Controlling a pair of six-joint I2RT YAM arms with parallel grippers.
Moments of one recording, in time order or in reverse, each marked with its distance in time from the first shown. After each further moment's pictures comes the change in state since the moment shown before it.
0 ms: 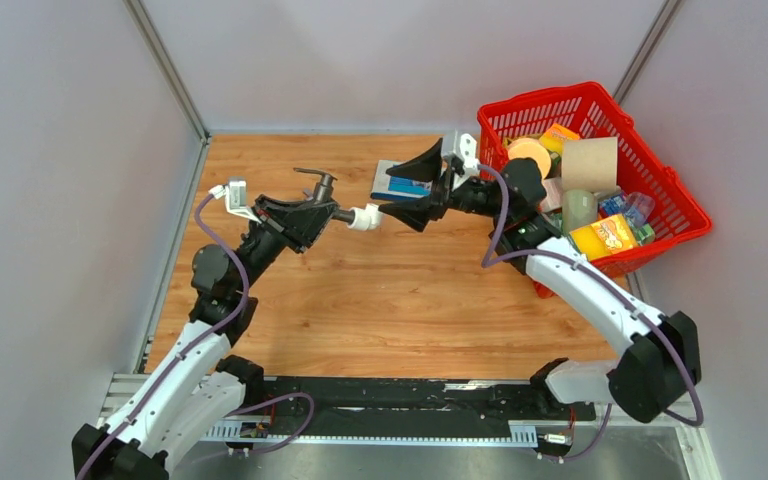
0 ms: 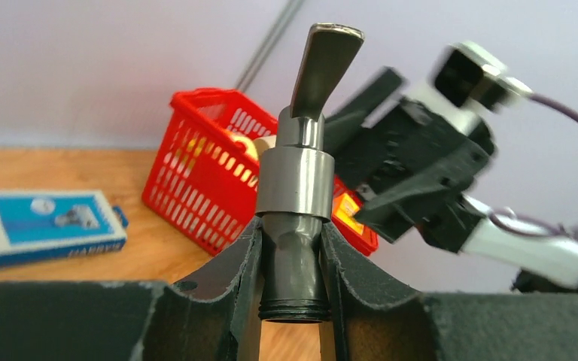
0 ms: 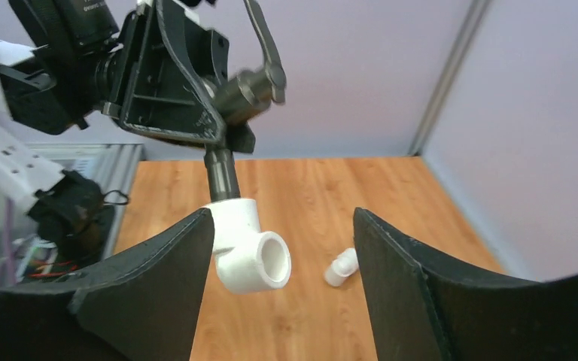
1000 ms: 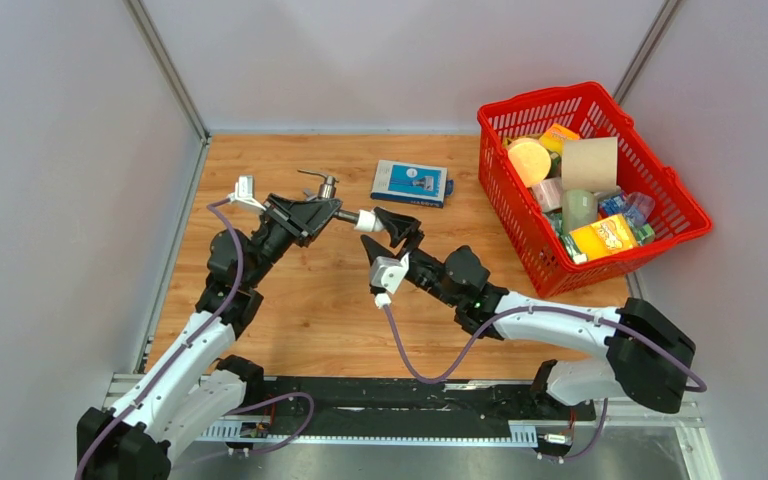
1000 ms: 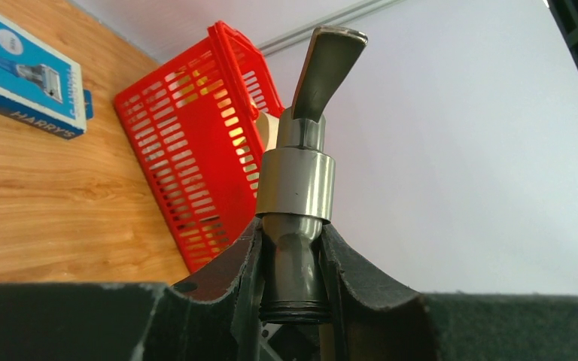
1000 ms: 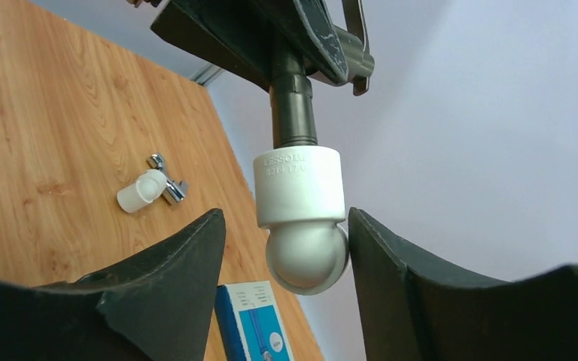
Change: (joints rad) left arm 0.000 0.069 0.010 -0.232 -0.159 -0.457; right arm 0.459 -0.027 -0.431 0.290 0.879 -1.077
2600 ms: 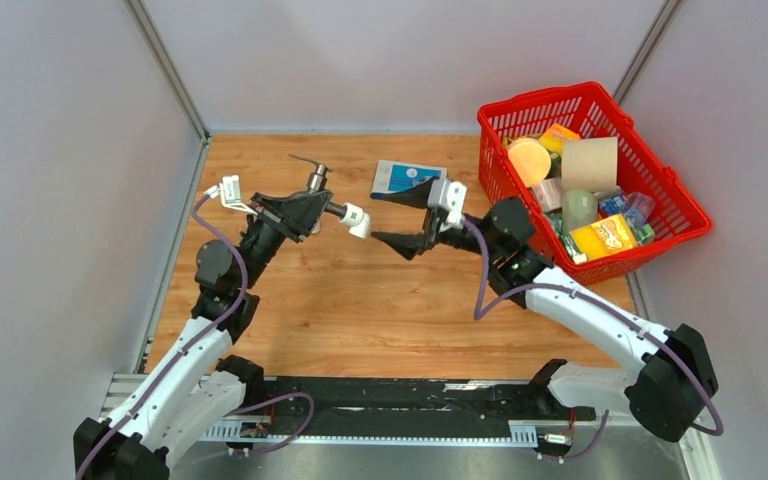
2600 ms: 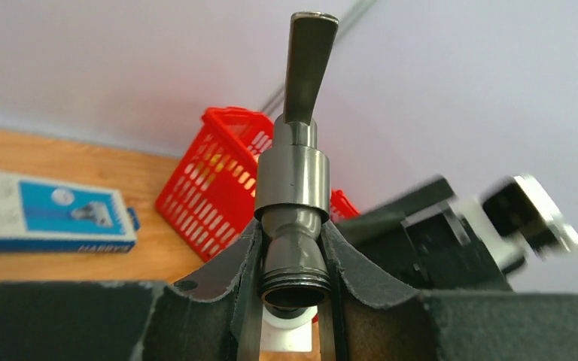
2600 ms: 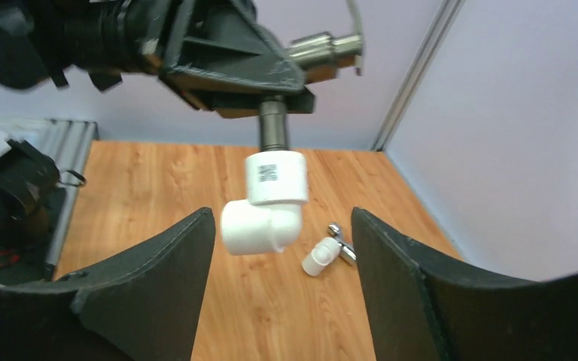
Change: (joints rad) left arm 0.000 -0.032 -0.025 0.258 0.018 0.369; right arm -0.346 -0.102 0.222 -0.235 -0.655 0.901
